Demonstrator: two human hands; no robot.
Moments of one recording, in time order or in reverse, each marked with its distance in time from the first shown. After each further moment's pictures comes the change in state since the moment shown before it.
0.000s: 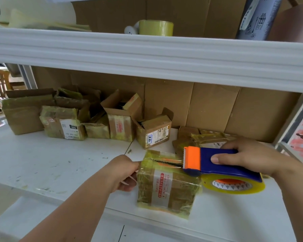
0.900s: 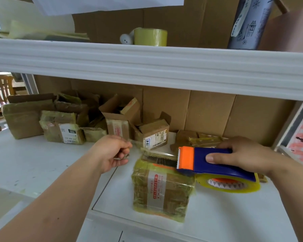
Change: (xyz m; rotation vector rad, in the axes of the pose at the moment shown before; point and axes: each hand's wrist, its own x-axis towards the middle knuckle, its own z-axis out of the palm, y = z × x) left_hand -0.004 0.043 -0.029 -0.297 0.092 0.183; right_hand -0.002 -0.003 -0.009 0.029 0.020 -0.076
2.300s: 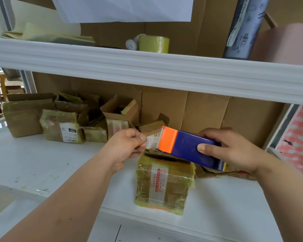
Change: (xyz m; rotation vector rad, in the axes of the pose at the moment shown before) left_hand -0.032 0.004 0.021 0.026 -0.080 0.267; right_hand -0.013 -0.023 0.012 0.029 0.160 -0.360
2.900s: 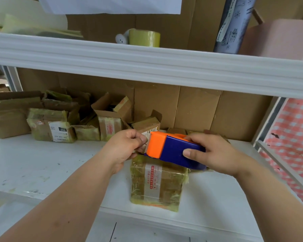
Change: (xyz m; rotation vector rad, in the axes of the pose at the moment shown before) left_hand 0.000 -0.004 0.014 0.099 -0.042 -0.028; right_hand -0.007 0.001 0.023 -0.036 -0.068 0.060
